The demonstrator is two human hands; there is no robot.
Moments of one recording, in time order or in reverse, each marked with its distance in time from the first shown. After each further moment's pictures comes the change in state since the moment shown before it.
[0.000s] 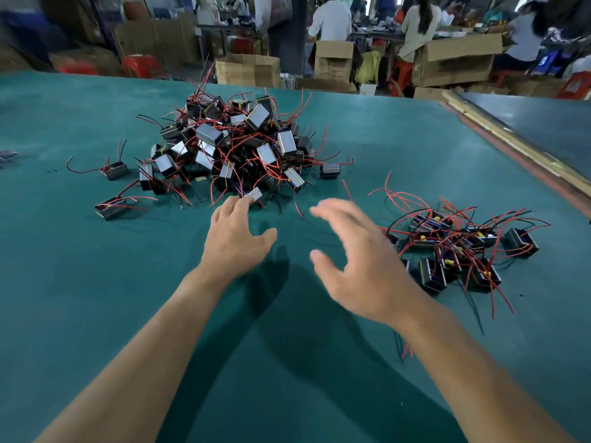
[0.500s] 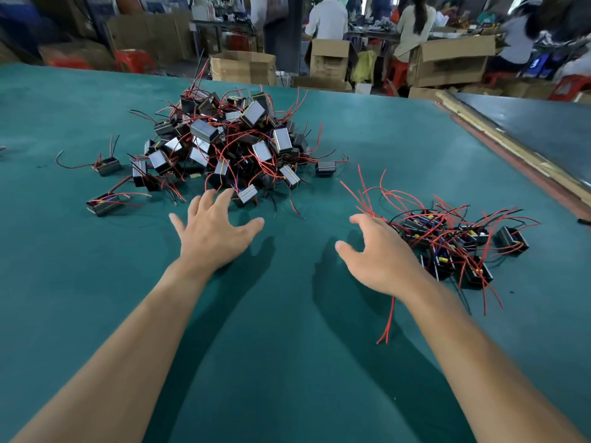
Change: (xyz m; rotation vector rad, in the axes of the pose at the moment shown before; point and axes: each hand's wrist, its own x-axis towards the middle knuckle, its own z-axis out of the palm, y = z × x) left_hand 0.017 -0.024 -0.002 0.187 0.064 -0.076; right_hand 0.010 0.045 -0.001 -0.129 -0.173 0.437
